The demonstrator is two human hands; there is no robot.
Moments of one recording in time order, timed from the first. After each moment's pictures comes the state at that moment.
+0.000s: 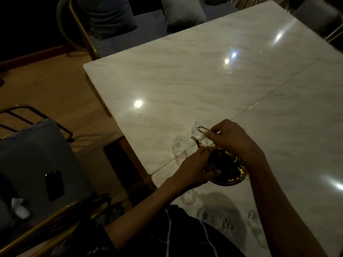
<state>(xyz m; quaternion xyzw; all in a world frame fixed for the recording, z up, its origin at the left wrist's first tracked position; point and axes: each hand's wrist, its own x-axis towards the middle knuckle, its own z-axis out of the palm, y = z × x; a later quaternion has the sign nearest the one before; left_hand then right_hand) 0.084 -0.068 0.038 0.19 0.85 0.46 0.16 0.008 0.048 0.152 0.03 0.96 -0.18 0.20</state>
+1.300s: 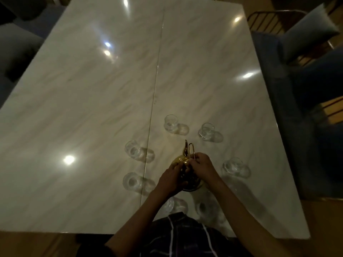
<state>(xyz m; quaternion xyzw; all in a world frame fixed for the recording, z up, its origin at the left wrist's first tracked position) 0.018 0.017 -0.050 0.45 0.78 0.19 0.38 0.105 0.134 0.016 0.52 0.67 -0.53 0.00</state>
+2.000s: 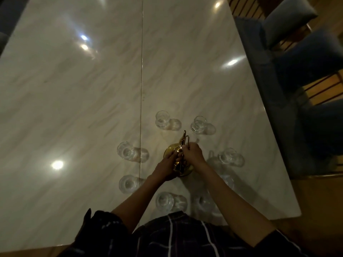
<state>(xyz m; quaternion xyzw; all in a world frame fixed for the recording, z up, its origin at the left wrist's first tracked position) -0.025 0.052 -0.090 0.49 0.75 0.12 0.43 0.064 0.156 -0.033 0.60 0.63 -0.49 0.01</state>
